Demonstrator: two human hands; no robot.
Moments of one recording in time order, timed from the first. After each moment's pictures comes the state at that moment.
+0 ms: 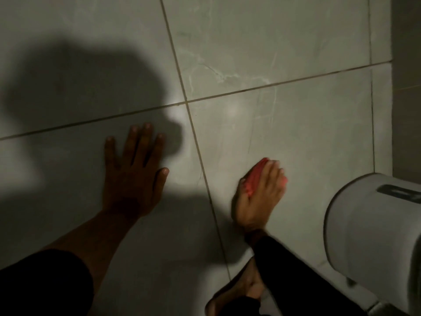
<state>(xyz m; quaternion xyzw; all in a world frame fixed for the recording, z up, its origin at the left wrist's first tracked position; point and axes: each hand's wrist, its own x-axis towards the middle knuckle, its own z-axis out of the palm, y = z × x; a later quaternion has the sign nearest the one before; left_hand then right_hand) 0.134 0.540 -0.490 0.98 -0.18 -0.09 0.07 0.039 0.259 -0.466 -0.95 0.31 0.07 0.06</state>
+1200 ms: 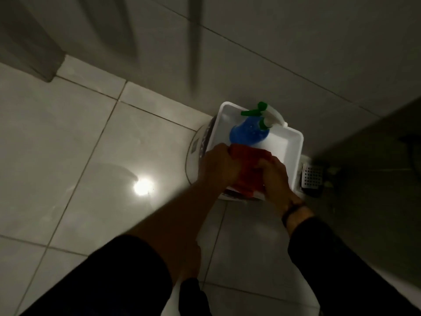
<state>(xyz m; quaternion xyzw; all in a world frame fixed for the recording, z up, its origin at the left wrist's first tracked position) 0.002 -0.060 -0.073 0.74 -0.32 -0.54 0.22 -0.144 -0.097 -0.089 -0.35 0.74 -0.19 0.54</state>
